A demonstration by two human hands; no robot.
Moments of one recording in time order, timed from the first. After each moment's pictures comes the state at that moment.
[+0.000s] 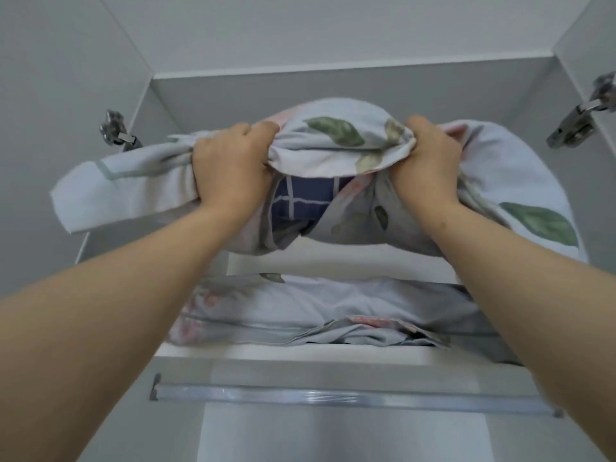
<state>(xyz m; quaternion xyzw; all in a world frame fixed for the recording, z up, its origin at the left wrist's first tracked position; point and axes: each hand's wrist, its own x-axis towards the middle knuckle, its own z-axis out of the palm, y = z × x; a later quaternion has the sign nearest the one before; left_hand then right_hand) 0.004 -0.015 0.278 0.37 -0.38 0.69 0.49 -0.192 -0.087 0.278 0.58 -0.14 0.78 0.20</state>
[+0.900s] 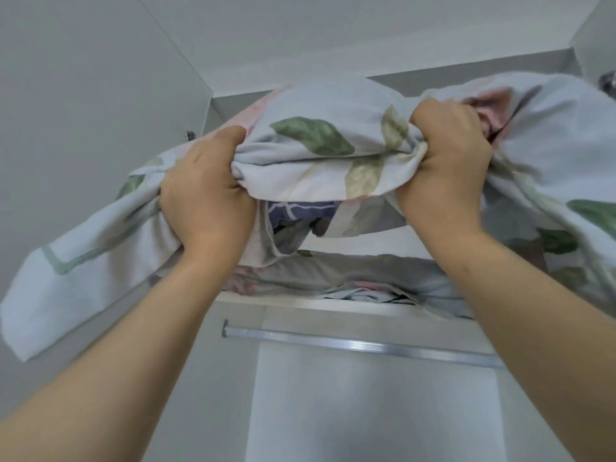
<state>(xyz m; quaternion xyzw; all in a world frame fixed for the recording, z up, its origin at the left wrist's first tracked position) -0.066 0.120 0.179 0.42 -0.27 0.64 0.58 -0.233 0.025 0.212 0.51 0.04 0.80 0.30</state>
